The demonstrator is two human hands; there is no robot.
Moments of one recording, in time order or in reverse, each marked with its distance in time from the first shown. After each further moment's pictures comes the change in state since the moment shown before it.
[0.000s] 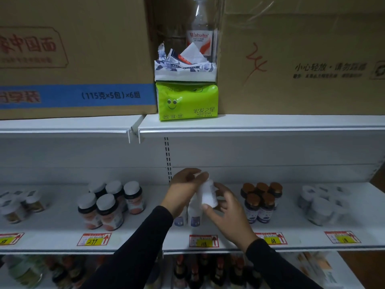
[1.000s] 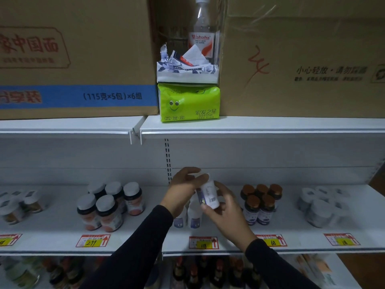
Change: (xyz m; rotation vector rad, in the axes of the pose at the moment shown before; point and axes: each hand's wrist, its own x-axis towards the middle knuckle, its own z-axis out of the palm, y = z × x) left_hand 0.002 0.006 -0.002 -0.055 -0.027 -0.032; right_hand 0.005 -0.002 0.002 -0.003 -0.030 0.042
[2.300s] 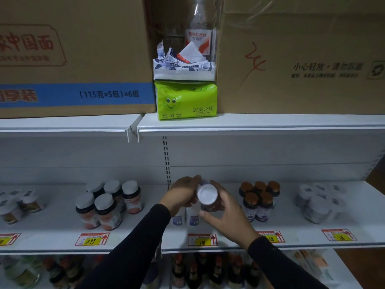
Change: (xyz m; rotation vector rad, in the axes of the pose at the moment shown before) left_hand -0.004 -0.004 0.000 0.325 -0.105 -0.170; right_hand -0.007 -0.002 -0.011 -0.113 -0.081 -0.114
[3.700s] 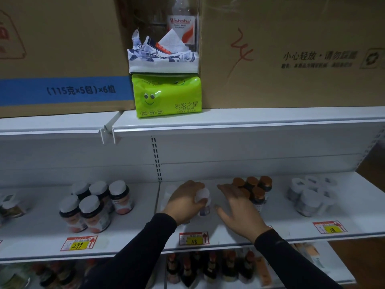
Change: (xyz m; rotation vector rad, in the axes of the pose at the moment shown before) left_hand 0.025 -0.034 0.034 0.661 -0.029 0.400; right_hand 0.007 0.057 -0.042 -0.648 -0.024 -0.008
